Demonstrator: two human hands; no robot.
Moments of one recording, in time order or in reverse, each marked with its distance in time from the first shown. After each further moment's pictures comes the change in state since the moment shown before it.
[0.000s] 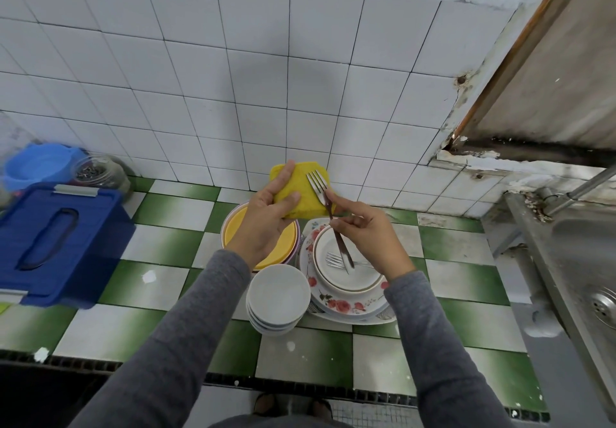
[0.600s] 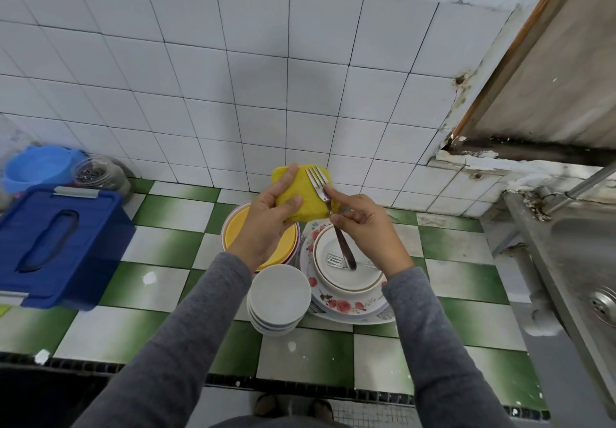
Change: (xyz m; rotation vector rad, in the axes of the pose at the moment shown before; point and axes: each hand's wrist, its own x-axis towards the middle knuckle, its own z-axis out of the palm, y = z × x) left_hand -0.006 0.001 0.002 0.032 -0.015 0.016; right_hand 0.004 -0.005 0.002 -0.070 0.040 -0.057
